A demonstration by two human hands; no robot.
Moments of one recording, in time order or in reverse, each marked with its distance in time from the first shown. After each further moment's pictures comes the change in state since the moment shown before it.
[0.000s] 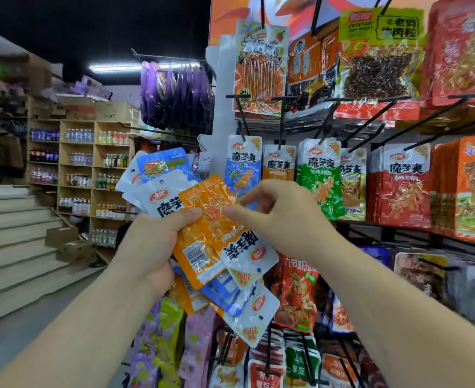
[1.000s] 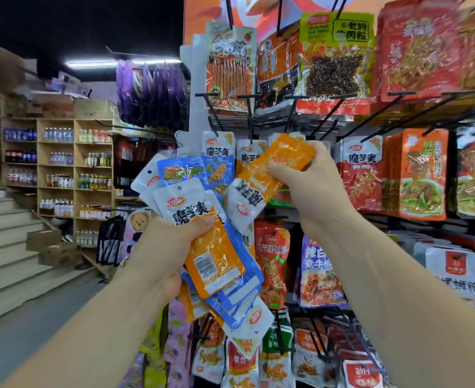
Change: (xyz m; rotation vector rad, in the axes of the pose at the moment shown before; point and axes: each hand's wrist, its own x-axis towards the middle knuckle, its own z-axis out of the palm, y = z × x) left_hand -0.047 -0.009 0.043 -0.054 -0.086 -0.119; right_hand -0.018 0.009 -0.056 0.736 0.356 0.320
